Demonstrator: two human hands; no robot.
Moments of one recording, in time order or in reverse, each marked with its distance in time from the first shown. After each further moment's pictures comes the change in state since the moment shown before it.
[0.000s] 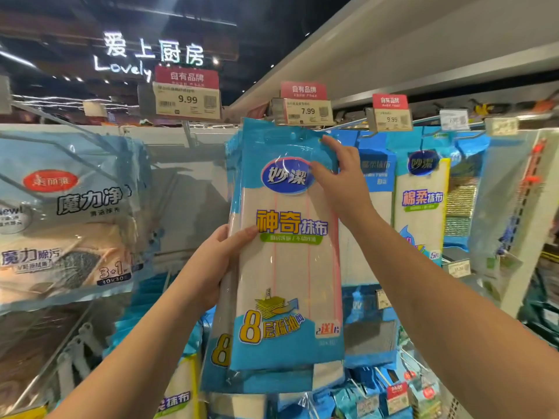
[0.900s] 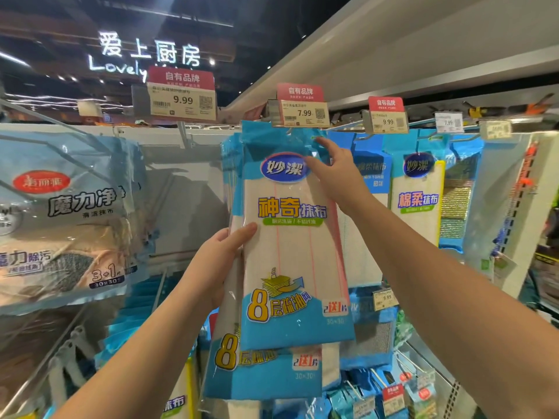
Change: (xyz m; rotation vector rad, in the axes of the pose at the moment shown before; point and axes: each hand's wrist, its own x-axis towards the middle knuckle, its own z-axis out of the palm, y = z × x) left_hand 0.008 -0.001 0.011 -0.018 0.056 -0.076; right_hand 0.027 -0.003 -0.005 -0.174 -0.103 0.149
